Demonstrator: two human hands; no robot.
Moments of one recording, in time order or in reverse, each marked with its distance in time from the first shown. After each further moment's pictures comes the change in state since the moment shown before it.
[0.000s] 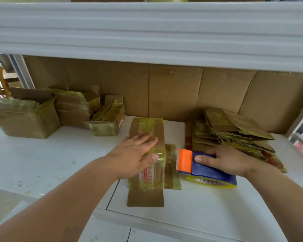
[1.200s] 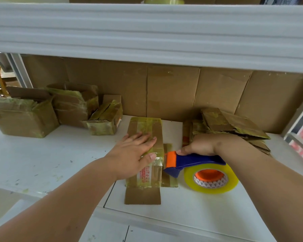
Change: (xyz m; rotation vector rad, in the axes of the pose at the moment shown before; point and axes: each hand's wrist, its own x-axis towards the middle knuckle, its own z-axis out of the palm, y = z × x) left_hand -0.001 0.004 0.006 0.019 0.070 0.002; right_hand 0.037 -0.046 -0.014 -0.080 -0.272 0.301
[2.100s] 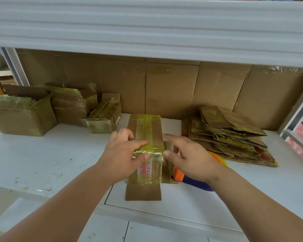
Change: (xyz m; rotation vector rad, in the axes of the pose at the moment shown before) left_hand -0.022 -0.003 0.013 -0.223 0.388 -0.121; right_hand -0.028 -0.012 0.066 0.031 0.475 -0.496
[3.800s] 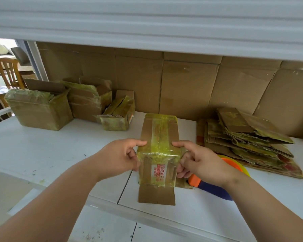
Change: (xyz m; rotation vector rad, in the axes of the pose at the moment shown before) left_hand -0.012 -0.032 -0.036 -0.478 -0.295 -0.263; right_hand 0.009 -0.016 0.006 0.571 -0.210 0.151
